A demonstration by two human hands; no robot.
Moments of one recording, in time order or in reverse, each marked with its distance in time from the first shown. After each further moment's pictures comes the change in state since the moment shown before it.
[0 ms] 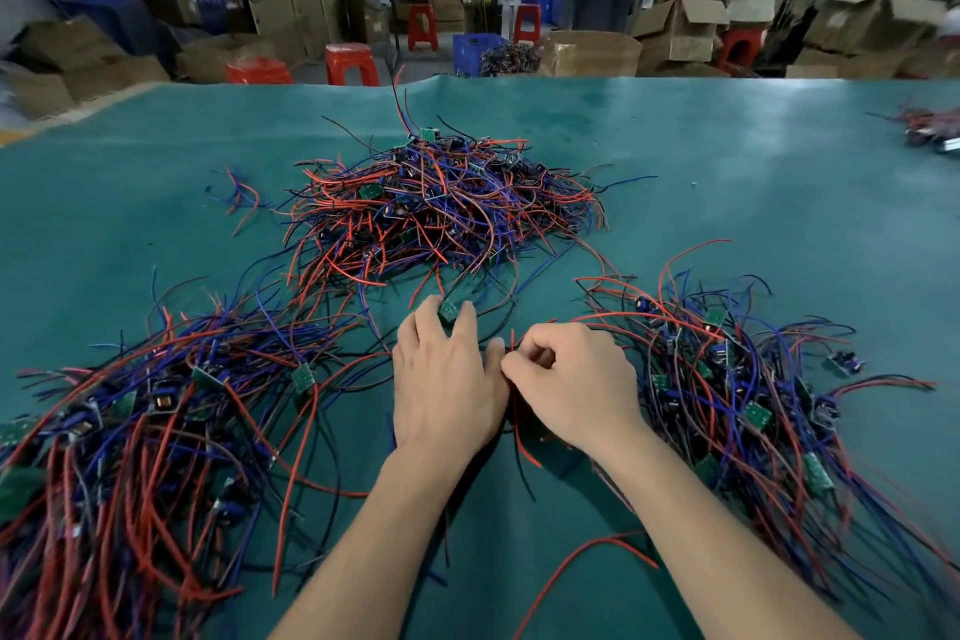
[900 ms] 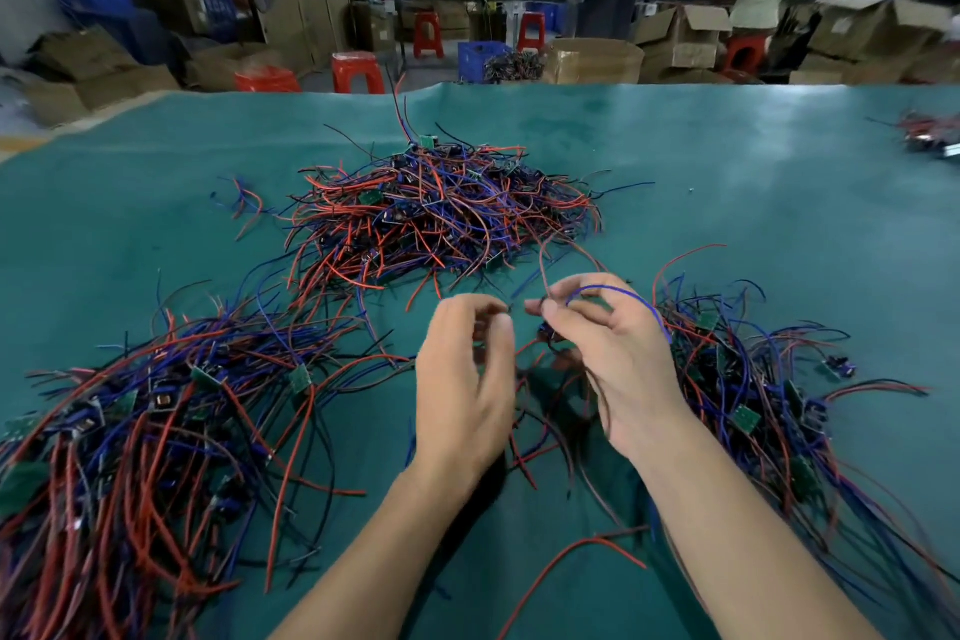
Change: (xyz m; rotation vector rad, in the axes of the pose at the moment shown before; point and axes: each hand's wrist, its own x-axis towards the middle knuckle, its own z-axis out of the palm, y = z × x) left_hand -0.017 0.022 -0.009 -0.848 0.299 0.188; right_hand -0.001 -0.008 -0.039 1.087 -0.004 0.112
